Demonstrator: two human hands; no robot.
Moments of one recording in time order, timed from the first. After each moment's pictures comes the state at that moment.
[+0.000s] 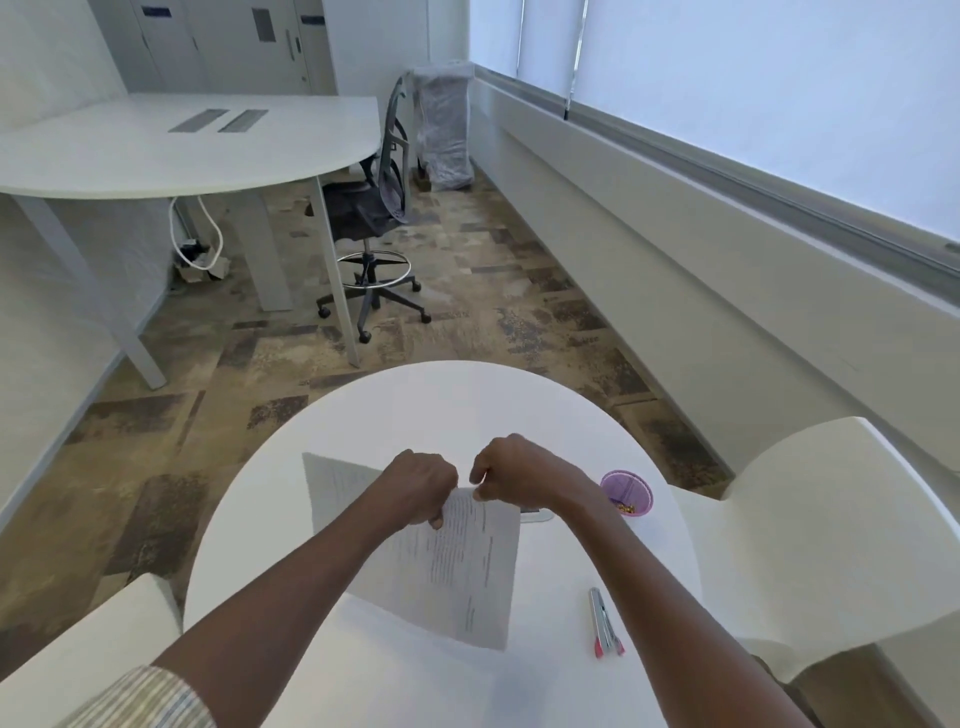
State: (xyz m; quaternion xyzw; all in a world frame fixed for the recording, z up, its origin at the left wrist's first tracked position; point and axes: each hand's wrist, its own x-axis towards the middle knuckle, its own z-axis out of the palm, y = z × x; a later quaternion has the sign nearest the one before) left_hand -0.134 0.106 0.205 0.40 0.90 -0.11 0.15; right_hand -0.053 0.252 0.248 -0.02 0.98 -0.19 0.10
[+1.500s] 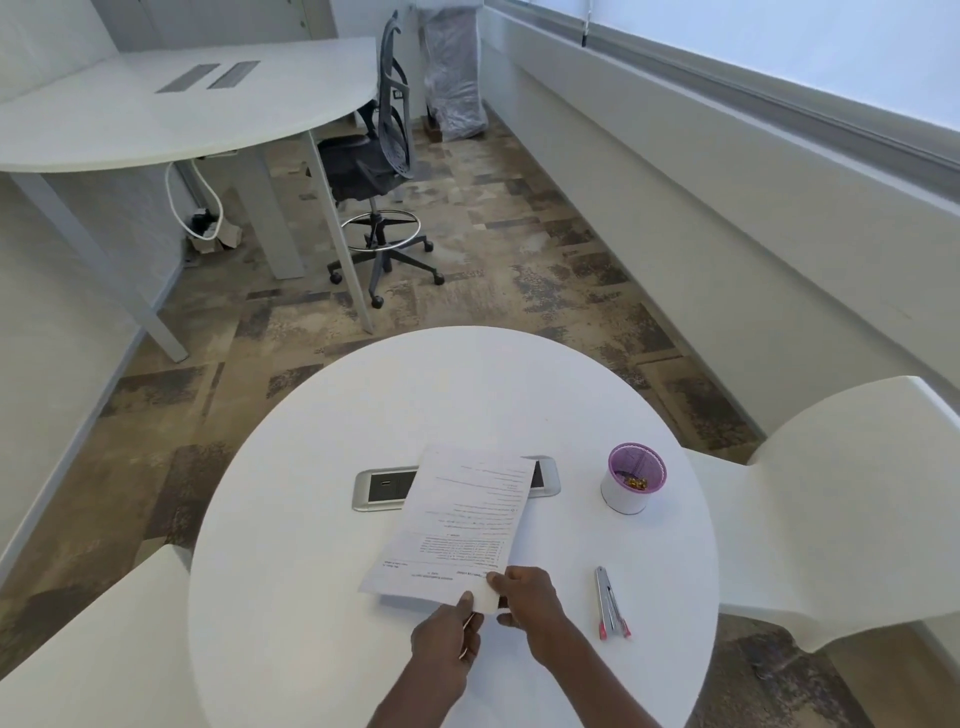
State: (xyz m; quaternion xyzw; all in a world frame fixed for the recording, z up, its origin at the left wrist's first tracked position) left_hand 0.010 0.112 0.055 -0.41 0.53 0.67 0.32; right_hand 0.027 0.235 0.029 0.39 0.59 -0.70 0.12
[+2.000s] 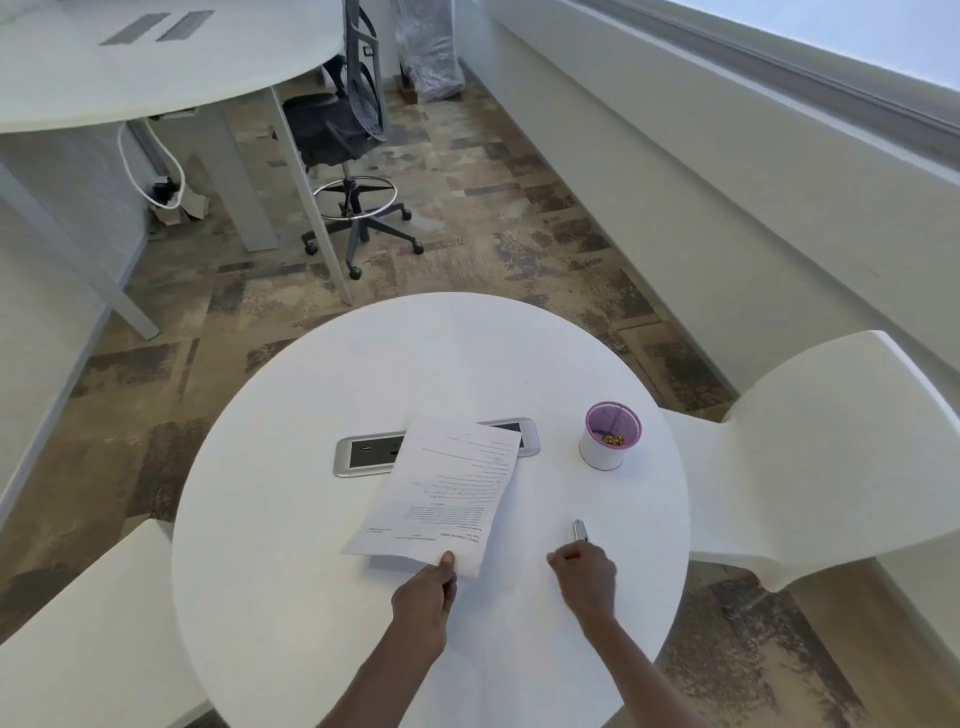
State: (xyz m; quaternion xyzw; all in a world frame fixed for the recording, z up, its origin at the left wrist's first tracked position) left_hand 0.016 0.107 0.037 -0.41 0.54 0.68 0.28; right_hand 0.091 0.291 0.002 0.48 0.74 -0.47 0.00
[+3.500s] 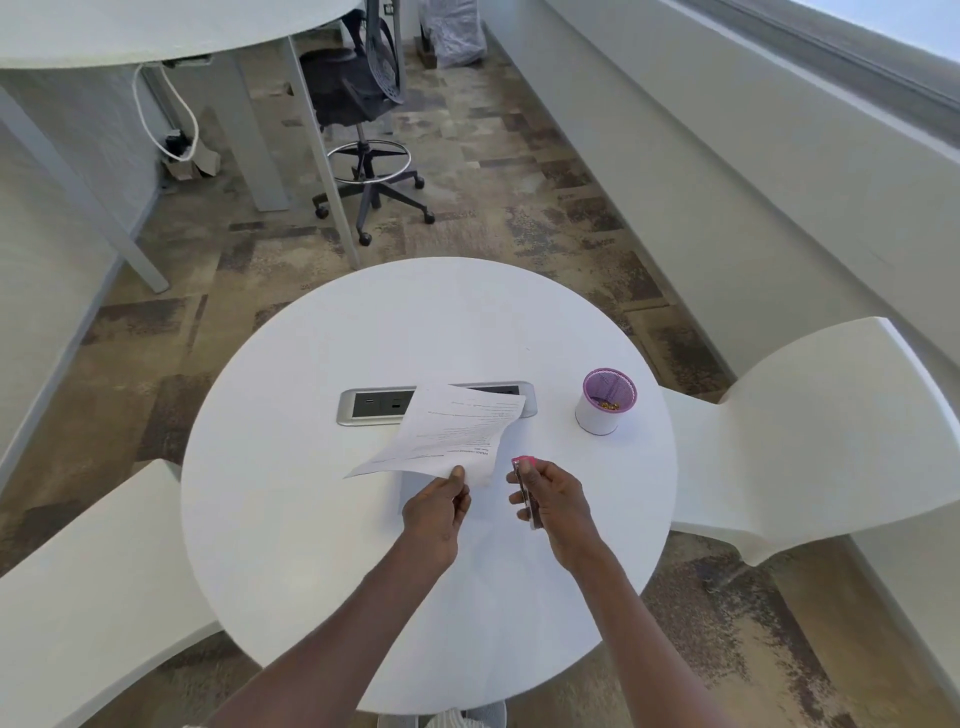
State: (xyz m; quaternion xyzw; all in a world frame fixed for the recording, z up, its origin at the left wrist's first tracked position) left_hand 0.019 0.135 0.079 -0.35 0.48 0.76 0.26; right_hand 0.086 0.279 0.066 0.31 0.57 -0.76 -0.02
